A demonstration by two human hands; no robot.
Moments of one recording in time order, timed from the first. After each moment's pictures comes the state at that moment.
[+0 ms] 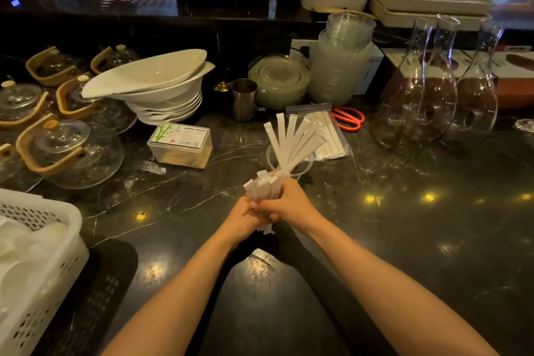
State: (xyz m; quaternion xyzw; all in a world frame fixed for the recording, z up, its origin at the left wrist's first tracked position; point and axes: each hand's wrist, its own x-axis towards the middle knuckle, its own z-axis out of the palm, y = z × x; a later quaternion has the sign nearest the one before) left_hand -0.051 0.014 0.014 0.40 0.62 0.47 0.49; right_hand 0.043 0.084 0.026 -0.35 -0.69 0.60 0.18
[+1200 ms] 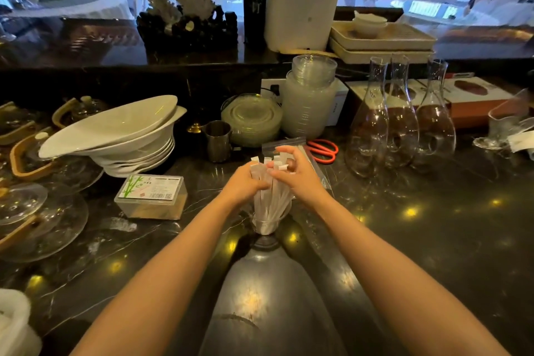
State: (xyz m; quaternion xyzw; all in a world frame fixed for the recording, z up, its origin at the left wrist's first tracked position) left_hand -0.075 0.135 0.068 0.48 0.68 0.39 0.40; right_hand 0.047 0.187 0.068 -0.38 -0.69 0.53 0.31
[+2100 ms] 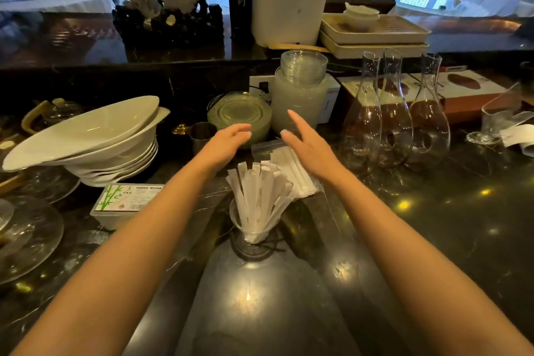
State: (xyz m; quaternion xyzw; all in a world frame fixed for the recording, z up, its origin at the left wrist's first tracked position) left_hand -0.105 0.187 0.100 0.51 0.68 0.40 0.35; right_hand 0.062 0.226 0.120 -0.41 -0.79 0.37 0.26
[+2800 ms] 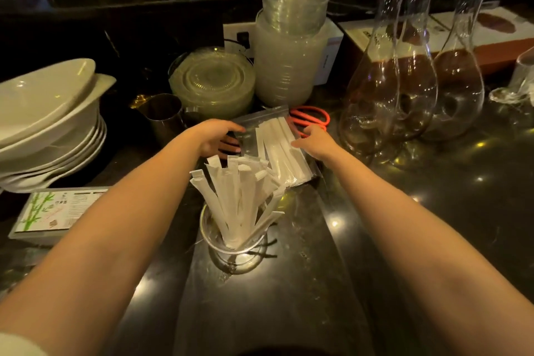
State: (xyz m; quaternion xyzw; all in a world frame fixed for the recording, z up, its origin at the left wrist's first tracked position) left_hand -0.128 0.298 0.011 0.28 0.68 0.28 0.61; right_hand 0.079 0.353 -0.015 -0.61 -0.65 0.44 0.11
